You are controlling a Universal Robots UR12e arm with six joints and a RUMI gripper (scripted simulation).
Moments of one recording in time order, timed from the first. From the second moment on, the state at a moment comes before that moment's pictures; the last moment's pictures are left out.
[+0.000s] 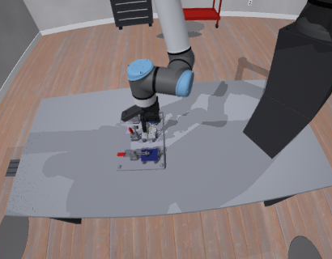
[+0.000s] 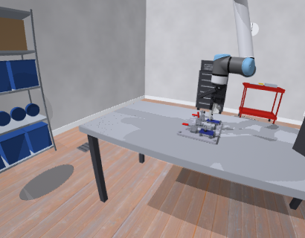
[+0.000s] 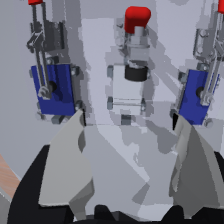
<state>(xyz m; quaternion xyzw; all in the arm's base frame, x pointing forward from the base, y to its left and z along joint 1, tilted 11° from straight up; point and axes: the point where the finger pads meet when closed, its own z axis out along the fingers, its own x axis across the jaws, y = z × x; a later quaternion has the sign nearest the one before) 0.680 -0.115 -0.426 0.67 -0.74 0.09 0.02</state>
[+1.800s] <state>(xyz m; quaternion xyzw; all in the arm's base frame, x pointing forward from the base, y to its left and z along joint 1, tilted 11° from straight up) 0.682 -0.119 -0.450 0.67 -0.74 0.09 0.02</state>
